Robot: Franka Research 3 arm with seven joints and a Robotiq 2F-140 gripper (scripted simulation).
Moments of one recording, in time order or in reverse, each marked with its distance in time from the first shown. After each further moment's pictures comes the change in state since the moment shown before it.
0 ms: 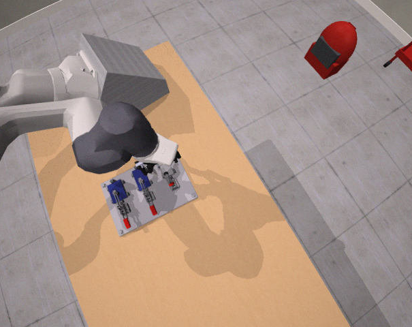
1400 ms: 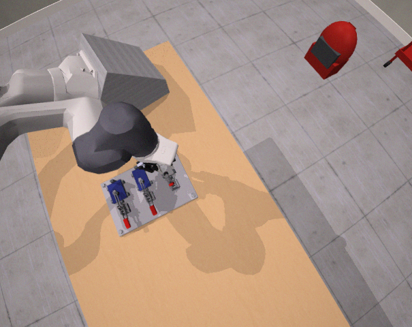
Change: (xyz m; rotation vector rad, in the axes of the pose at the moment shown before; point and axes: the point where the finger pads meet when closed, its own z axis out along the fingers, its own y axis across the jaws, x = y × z) arm 0.000 0.000 0.000 0.000 0.000 0.000
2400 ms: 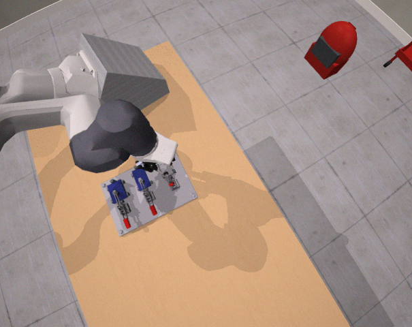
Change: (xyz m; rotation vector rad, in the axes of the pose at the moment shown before) arm 0.000 0.000 -0.008 0.001 0.000 0.007
